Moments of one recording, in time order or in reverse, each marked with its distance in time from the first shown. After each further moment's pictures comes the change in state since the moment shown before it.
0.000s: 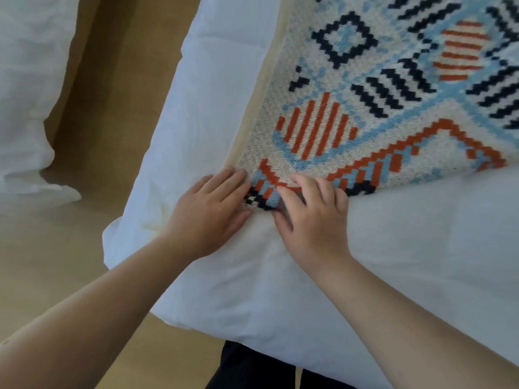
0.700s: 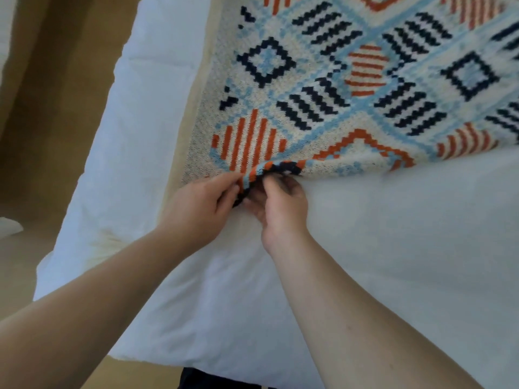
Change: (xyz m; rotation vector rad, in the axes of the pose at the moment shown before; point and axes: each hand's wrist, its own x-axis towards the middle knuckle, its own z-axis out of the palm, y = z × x) left_hand 0.073 0.072 -0.021 -0.467 0.226 -0.187; right_hand 0.051 0.024 -0.032 1.720 0.199 1.401
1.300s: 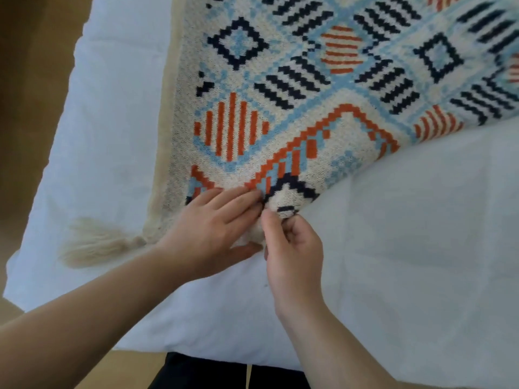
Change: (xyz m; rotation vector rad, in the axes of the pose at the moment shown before) left_hand -0.030 0.033 0.030 0.270 -0.079 0.610; right_hand -0.077 -0.005 -0.083 -0.551 0.082 -0.317
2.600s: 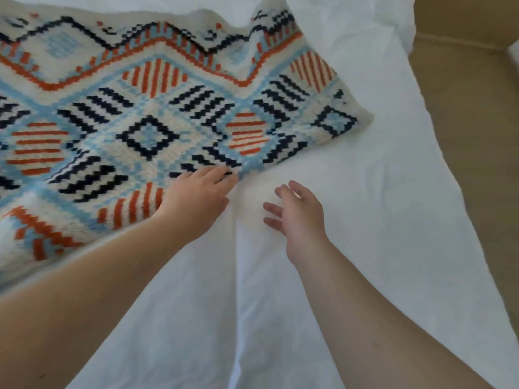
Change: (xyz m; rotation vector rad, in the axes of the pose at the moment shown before) left_hand 0.438 0.209 0.130 0.226 -0.167 -0.177; right_hand 0.303 -0.104 -0.406 0.311 0.126 0.079
